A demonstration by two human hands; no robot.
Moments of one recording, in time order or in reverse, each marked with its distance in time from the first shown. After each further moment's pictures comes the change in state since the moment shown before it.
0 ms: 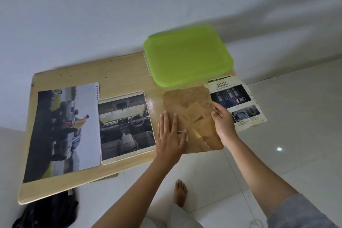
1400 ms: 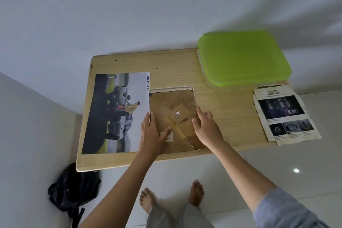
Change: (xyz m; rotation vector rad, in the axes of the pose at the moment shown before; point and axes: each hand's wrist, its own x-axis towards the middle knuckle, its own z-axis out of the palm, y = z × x) left_hand -0.024 -0.154 -0.092 -0.150 0.087 -0.386; right_hand -0.049 -0.019 0.167 -0.776 -0.335 -0.282
